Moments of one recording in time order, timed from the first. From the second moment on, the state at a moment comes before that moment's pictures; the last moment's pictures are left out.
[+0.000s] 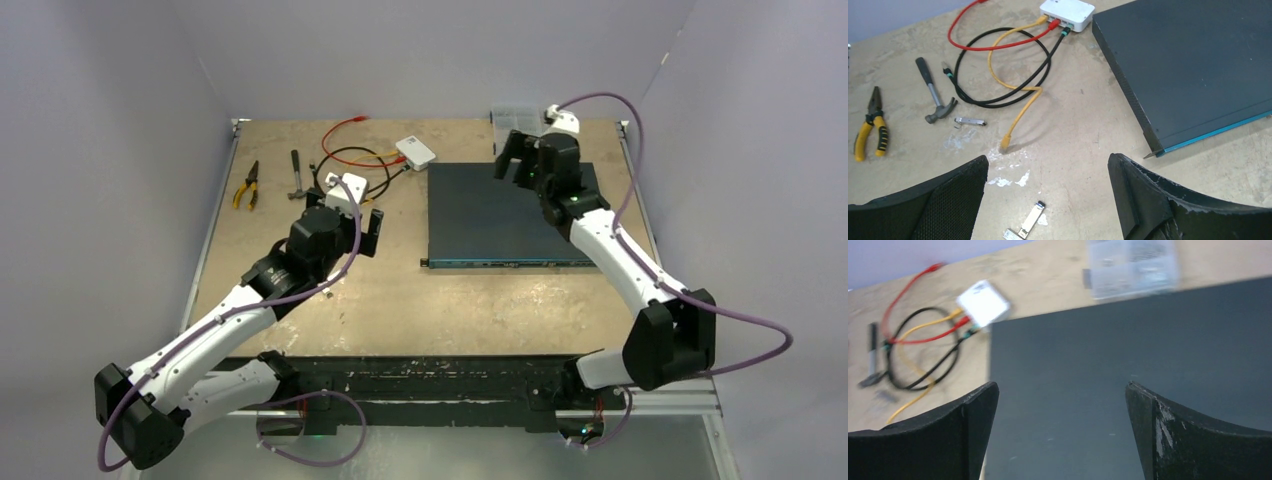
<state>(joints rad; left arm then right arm) -0.69 0.94 0.82 -0.23 -0.42 -0.04 0.35 1.40 1.17 -0.14 0.22 0.41</state>
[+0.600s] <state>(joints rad) -0.67 0.96 0.84 -0.27 -0.37 -0.07 -0.31 1.75 1.16 -0.13 0.05 0.48</state>
